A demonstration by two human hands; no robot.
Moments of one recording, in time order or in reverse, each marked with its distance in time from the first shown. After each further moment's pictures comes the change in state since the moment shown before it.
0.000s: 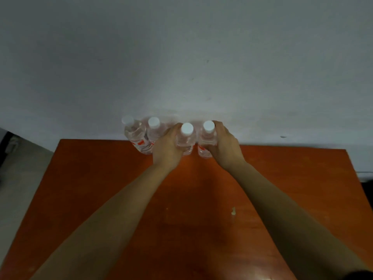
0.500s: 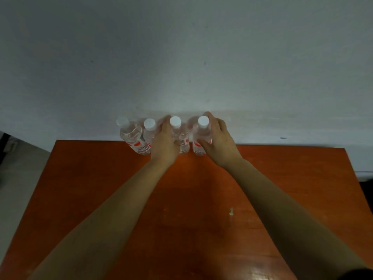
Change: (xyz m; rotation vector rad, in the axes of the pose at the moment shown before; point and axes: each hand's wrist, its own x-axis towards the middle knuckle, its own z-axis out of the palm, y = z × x) left_hand 0.018 0.012 -0.002 -0.004 -0.022 -0.130; right_hand 0.010 -0.006 -0.008 0.024 -0.006 -0.178
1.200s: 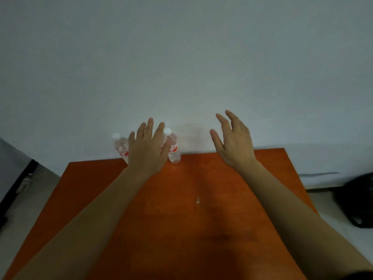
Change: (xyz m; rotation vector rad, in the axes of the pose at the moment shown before) left_hand -0.179 0.143 -0.063 0.687 0.191 0.360; right_hand -0.177 0.002 -0.185 -0.444 0.461 -0.123
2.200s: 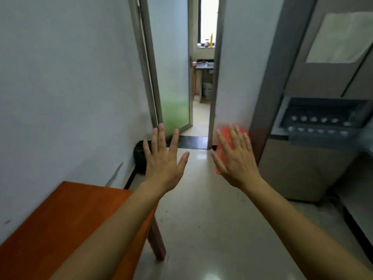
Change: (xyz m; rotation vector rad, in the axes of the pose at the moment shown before) left_hand -0.357 0.388 -0.134 -0.559 0.055 1.336; right_hand -0.558 -0.038 -0.379 -0.829 0.268 1.073
